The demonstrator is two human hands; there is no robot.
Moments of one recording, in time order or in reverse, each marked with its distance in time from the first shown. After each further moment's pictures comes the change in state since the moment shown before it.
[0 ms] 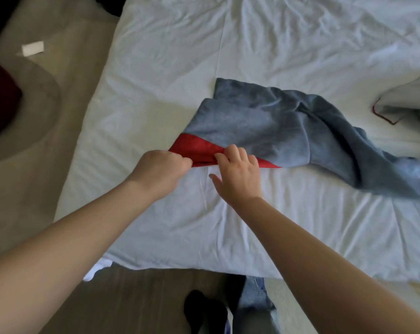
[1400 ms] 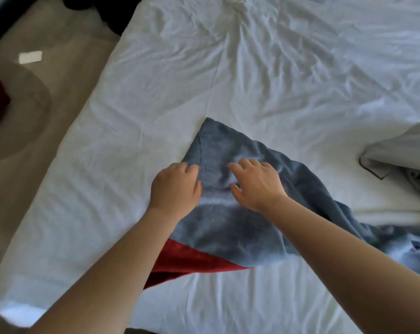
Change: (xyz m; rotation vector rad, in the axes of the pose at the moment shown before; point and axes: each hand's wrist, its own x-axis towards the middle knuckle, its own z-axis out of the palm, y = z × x) left_hand 0.101 0.024 0.028 -0.170 0.100 -0.425; right_hand 0.092 0.111 -0.018 -0.157 -0.336 -0.232
